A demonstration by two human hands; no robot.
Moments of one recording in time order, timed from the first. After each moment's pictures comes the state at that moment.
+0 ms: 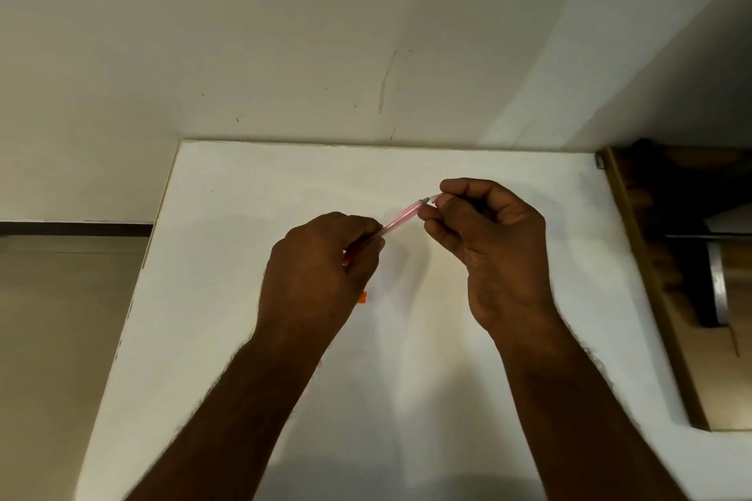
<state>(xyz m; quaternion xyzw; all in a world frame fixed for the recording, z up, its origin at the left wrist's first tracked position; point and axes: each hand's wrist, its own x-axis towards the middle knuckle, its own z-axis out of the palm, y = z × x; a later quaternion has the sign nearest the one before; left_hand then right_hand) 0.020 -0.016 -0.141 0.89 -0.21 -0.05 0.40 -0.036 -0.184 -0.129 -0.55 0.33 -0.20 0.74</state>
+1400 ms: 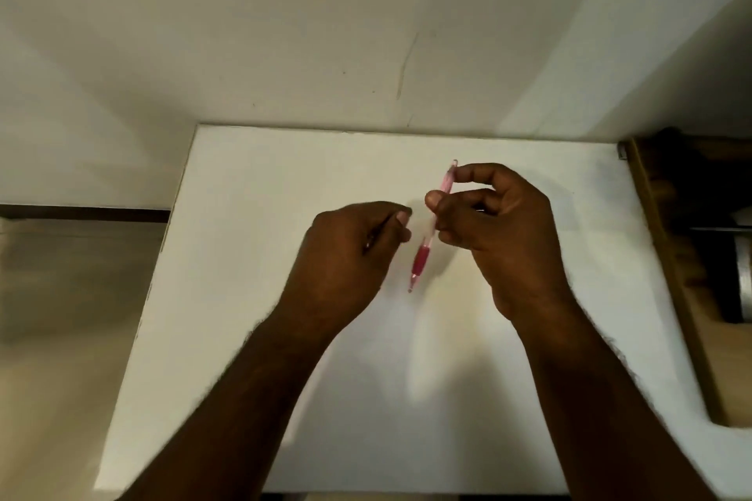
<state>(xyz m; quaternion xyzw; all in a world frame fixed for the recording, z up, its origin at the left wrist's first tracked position) 0.023 -0.021 -0.139 0.85 -0.21 -0.14 0.46 -0.035 -0.187 -0.131 -0.69 0.31 -0.12 0.64</state>
